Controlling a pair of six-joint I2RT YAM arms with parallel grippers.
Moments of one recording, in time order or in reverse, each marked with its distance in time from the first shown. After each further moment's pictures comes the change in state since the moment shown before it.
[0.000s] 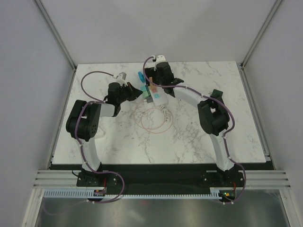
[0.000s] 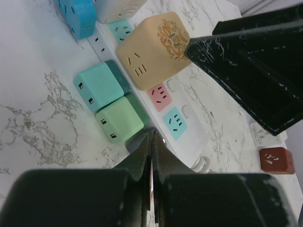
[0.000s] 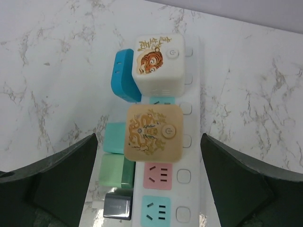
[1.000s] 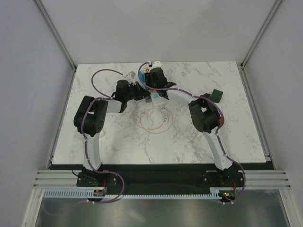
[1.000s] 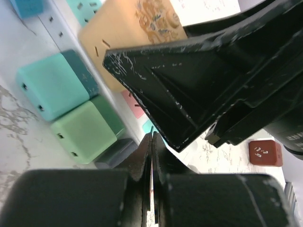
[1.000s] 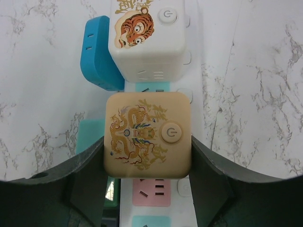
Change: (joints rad) left arm -0.057 0.116 0.151 -0.083 0.048 -0.049; right arm 0.039 0.177 0.135 -0.023 0.117 0.007
